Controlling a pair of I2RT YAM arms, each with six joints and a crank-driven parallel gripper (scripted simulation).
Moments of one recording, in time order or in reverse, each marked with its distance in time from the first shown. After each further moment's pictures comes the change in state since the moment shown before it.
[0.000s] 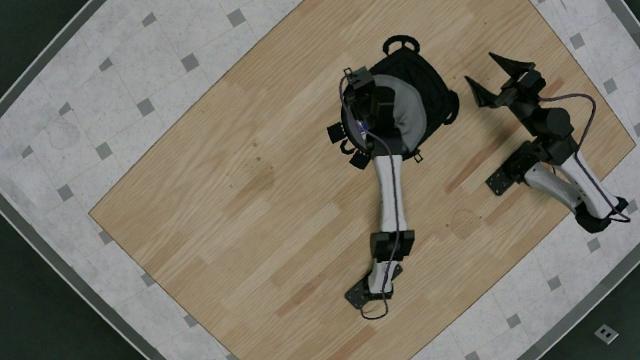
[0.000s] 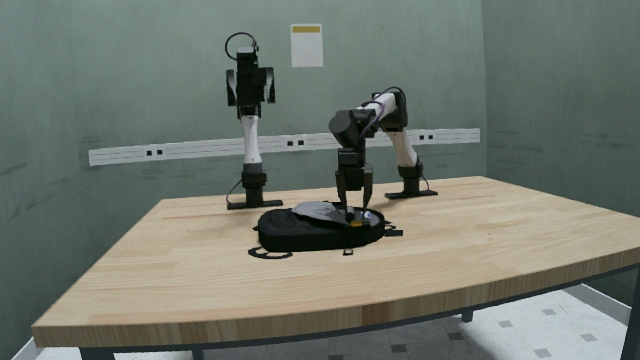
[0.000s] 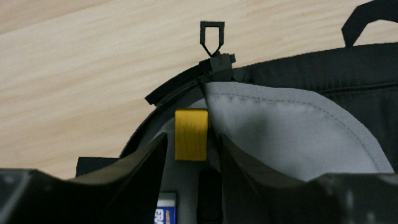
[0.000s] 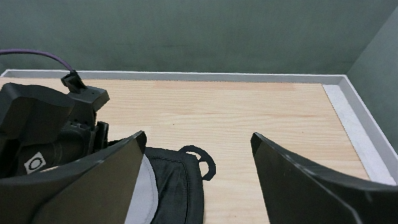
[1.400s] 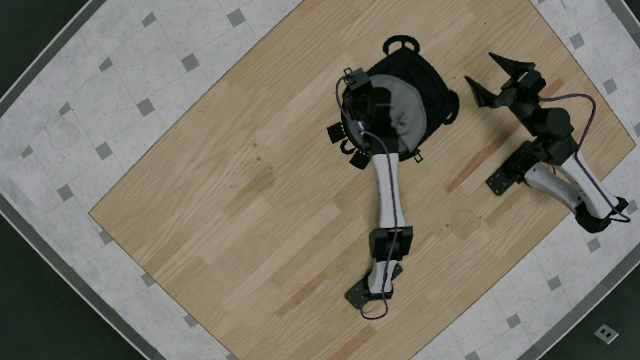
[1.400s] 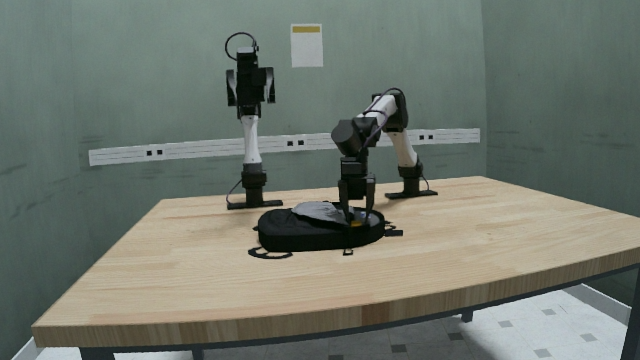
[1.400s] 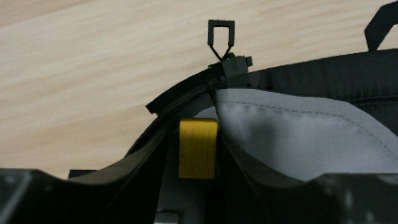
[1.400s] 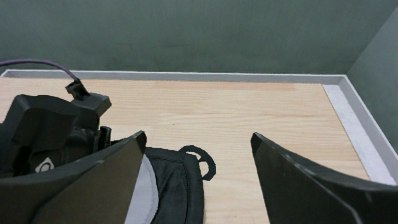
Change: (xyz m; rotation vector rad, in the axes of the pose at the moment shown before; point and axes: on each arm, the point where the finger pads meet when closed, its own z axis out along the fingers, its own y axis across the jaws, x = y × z) left arm 0.012 0.005 0.019 -0.007 -0.012 -0.010; right arm 0.000 0.000 0.000 0.000 0.000 0.000
